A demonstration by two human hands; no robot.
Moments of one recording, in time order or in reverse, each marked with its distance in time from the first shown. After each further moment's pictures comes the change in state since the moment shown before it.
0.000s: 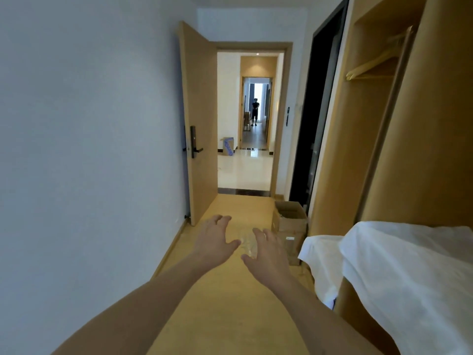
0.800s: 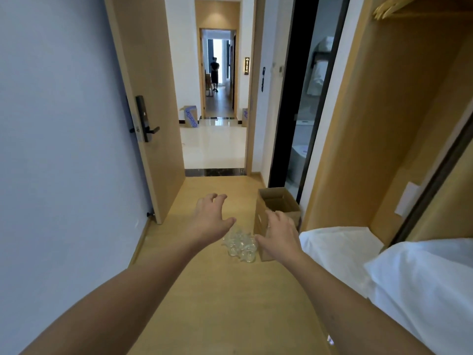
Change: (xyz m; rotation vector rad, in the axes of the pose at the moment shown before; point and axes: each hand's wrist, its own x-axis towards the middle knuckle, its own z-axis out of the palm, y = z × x) left_hand 0.410 -0.121 0.121 -0.025 -0.149 0.049; right_hand 0.376 0.108 0.106 -0.006 -0.040 0.285
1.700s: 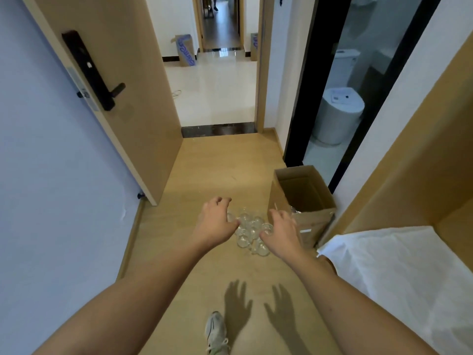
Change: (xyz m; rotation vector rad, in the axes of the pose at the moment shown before) left_hand 0.380 -0.113 0.187 -0.014 -0.241 -0.165; right_hand 0.394 0.079 0.163 0.051 -0.260 0.194
